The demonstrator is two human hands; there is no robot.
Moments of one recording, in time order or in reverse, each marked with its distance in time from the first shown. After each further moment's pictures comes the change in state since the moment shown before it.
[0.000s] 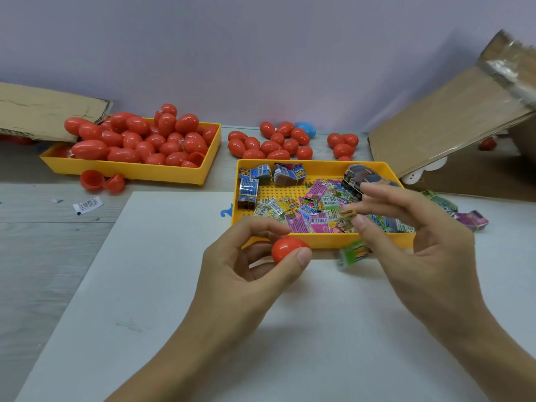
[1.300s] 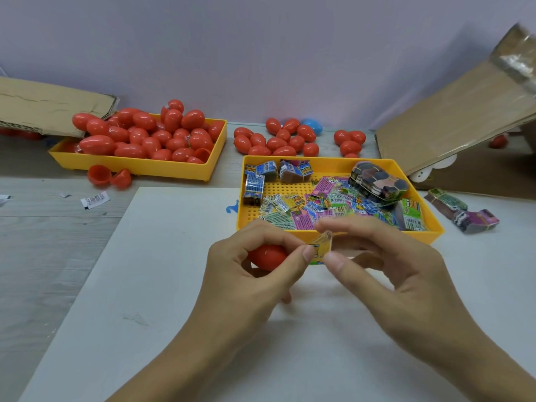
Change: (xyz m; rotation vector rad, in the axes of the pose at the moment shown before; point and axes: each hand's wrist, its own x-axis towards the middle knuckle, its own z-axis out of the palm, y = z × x) left_hand -0.002 0.001 -0.001 0.132 -0.005 0.101; right_hand -0.019 -0.016 0.011 0.174 -0.311 0.105
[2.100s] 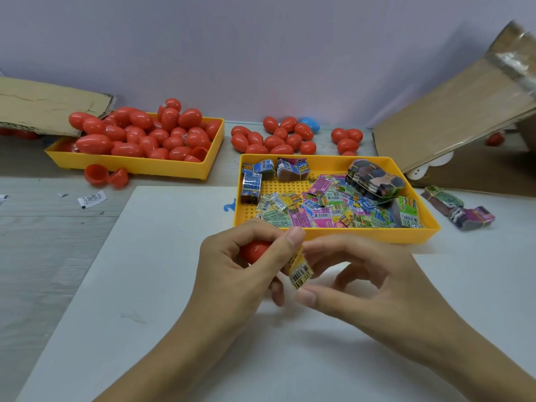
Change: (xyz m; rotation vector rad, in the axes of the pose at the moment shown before) left_hand 0.002 0.003 -0.002 -0.125 0.005 -0.089; right_hand -0.003 -0.003 0.002 0.007 -0.152 0.152
